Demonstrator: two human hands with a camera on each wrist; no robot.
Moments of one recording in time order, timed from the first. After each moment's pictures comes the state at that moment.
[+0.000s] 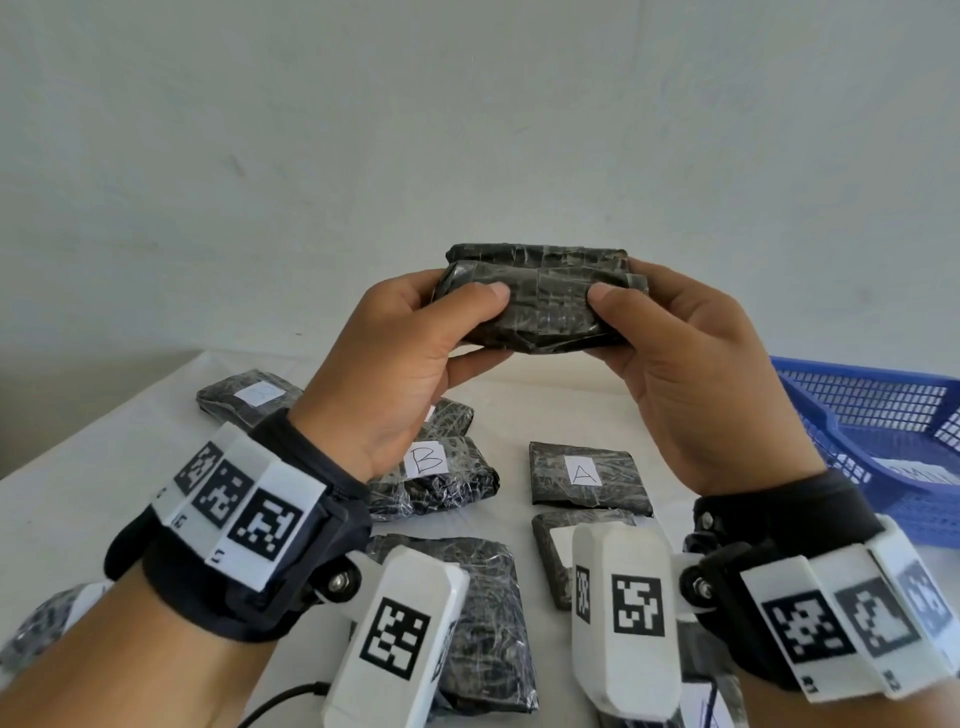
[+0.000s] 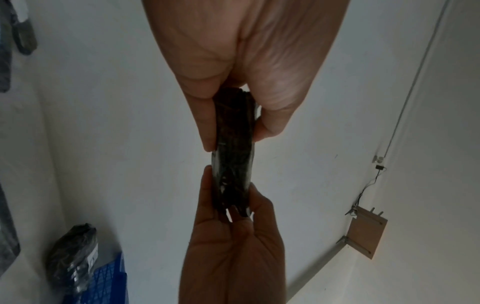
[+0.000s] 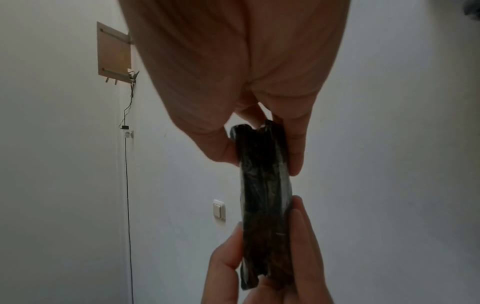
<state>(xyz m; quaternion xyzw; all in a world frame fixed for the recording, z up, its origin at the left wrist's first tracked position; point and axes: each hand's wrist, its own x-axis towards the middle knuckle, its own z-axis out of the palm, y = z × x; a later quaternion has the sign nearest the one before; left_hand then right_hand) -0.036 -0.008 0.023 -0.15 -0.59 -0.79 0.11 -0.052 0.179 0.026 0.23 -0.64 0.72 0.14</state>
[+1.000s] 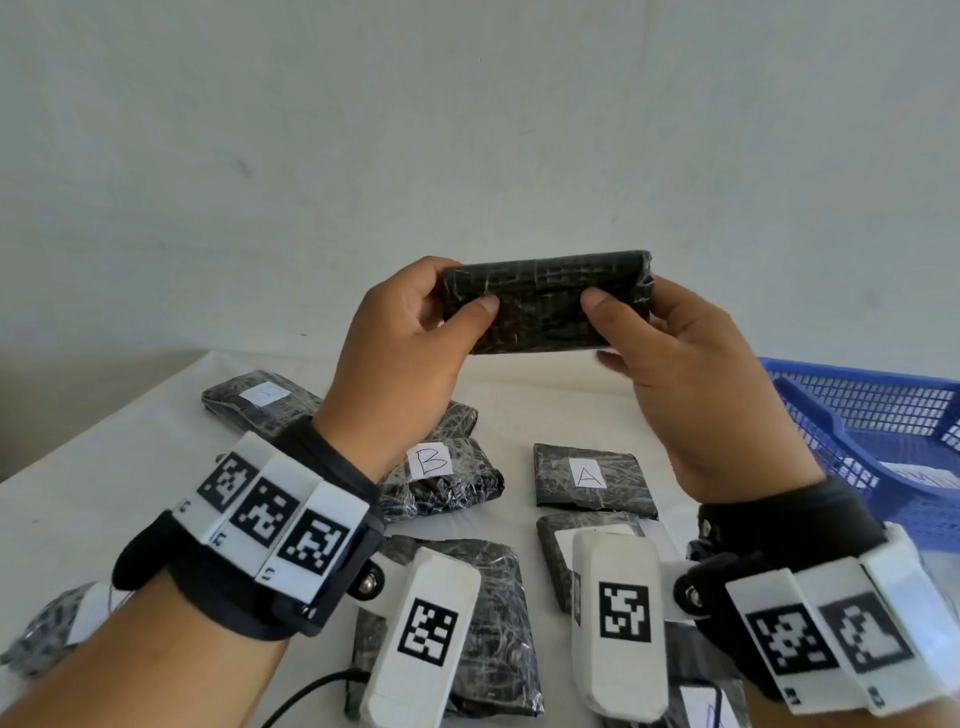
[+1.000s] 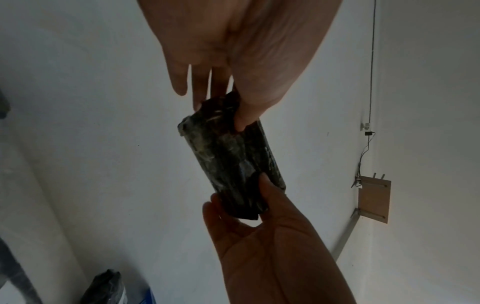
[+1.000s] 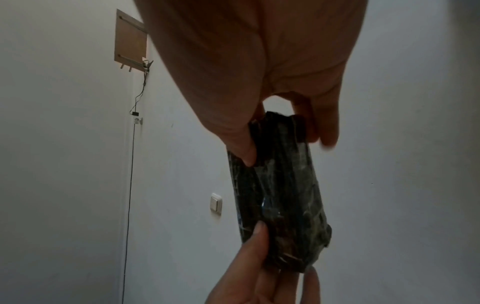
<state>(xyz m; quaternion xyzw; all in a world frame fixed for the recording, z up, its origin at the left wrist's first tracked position) -0.045 -0.014 0.012 -0.13 -0.72 -0.61 0.29 -0.048 0.176 0.026 0.16 -0.74 0.62 0.19</state>
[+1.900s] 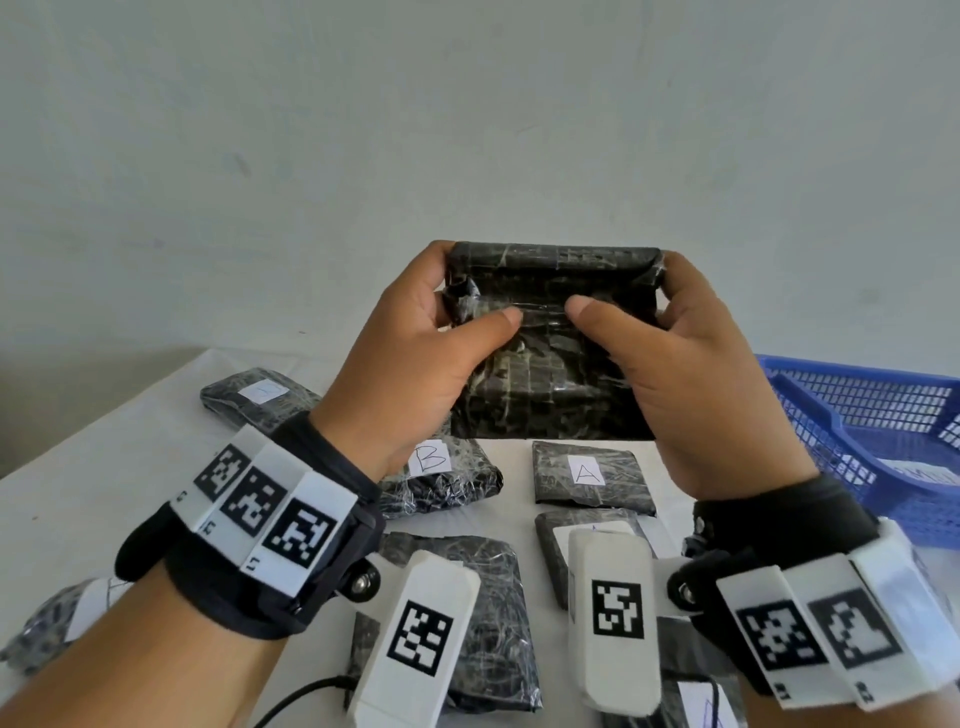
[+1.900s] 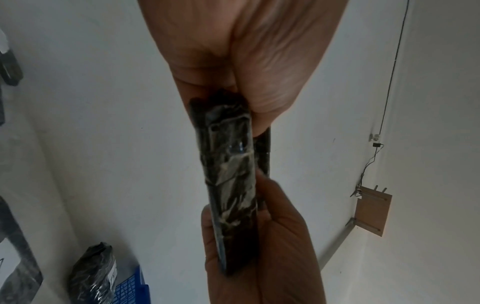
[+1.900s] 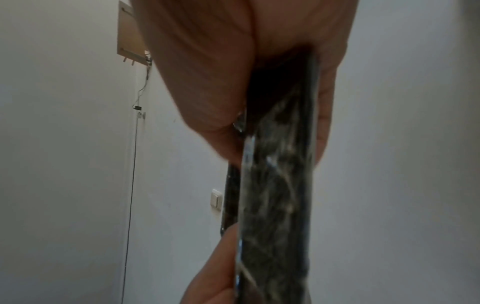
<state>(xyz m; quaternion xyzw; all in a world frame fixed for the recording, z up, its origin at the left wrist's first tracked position) -0.037 -0.007 0.016 -0.19 -0.67 -0.69 0.19 -0.041 0.175 0.029 0.18 -0.69 0.69 0.14</state>
